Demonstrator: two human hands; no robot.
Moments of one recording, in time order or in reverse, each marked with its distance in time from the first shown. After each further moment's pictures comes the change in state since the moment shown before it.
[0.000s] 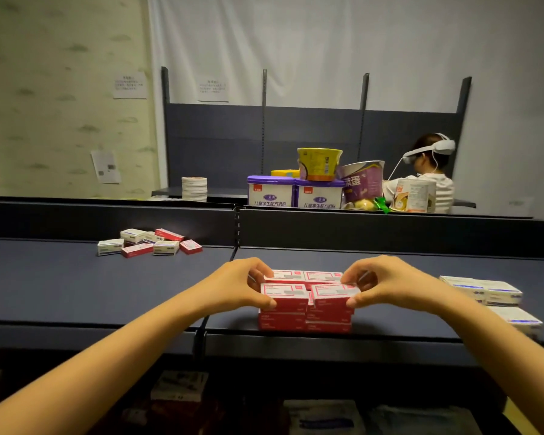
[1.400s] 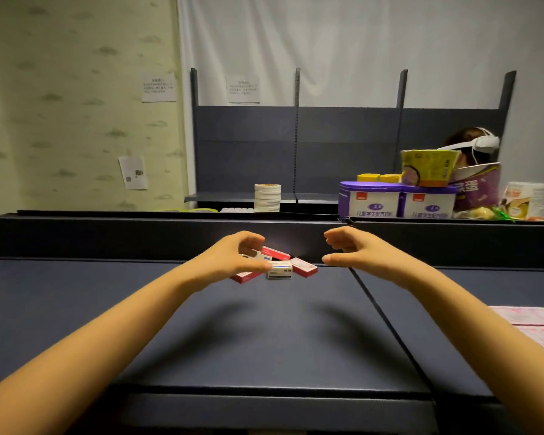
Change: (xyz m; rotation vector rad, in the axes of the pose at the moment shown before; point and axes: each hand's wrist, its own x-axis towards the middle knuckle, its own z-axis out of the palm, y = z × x) left_hand 0.008 -0.230 -0.223 -0.105 0.147 -0.040; right_hand 0.223 -0.213 0.131 0.150 0.183 -0.033
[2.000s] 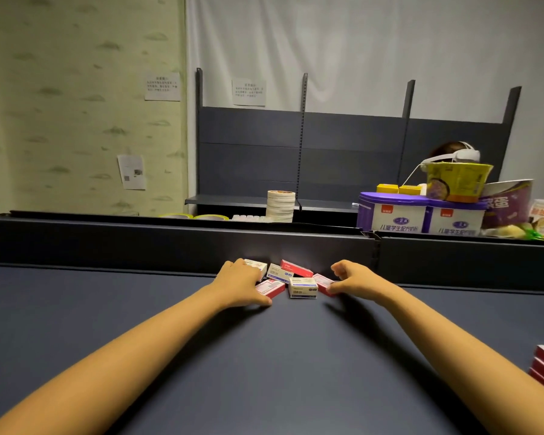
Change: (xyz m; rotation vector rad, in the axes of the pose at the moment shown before) left_hand 0.071 -0.081 -0.001 0.816 -0.023 0.048; right_hand 0.097 0.037 0.063 -0.140 -0.036 0.274
